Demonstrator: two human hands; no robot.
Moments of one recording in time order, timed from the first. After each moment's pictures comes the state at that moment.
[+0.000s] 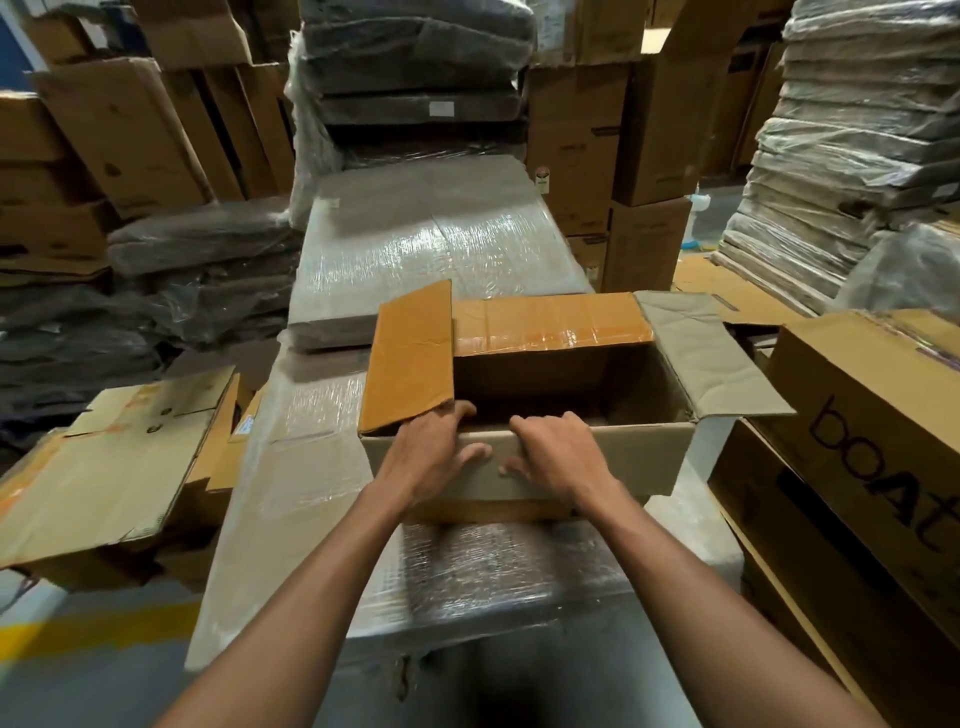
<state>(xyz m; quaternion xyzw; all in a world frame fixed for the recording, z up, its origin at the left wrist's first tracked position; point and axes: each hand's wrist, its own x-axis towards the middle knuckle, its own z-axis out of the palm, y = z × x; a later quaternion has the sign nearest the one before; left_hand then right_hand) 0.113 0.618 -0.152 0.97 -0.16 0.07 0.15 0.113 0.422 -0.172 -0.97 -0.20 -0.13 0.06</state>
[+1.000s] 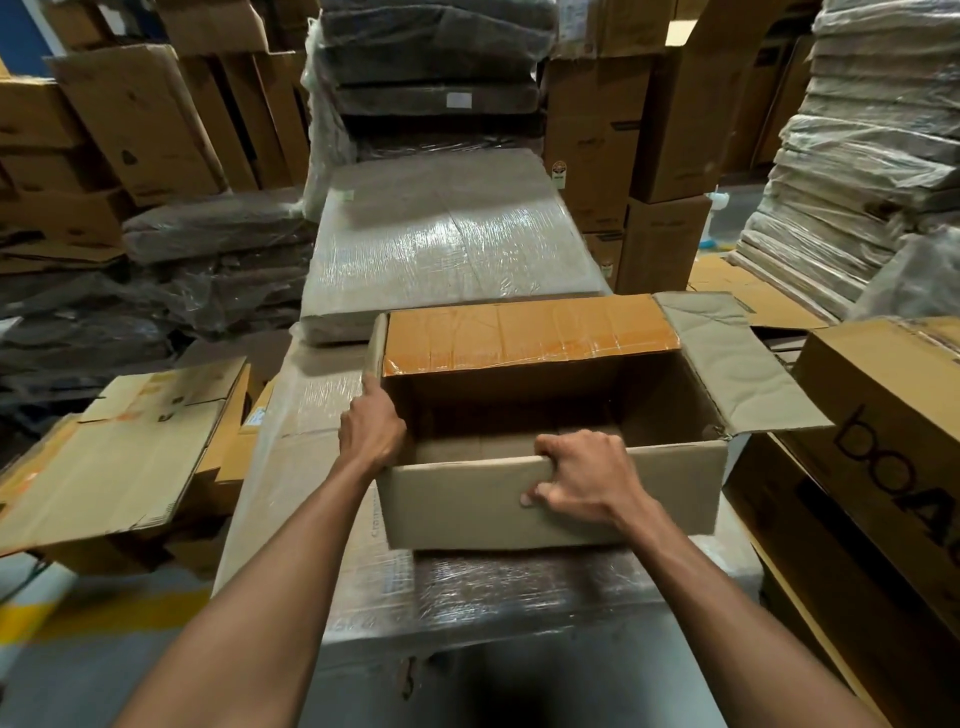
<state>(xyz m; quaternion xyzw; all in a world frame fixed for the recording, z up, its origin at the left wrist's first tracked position) 0.166 0.684 -0.160 0.96 0.16 0.07 0.24 0.103 0.410 -0.169 -0.98 -0.17 -0.09 0.11</state>
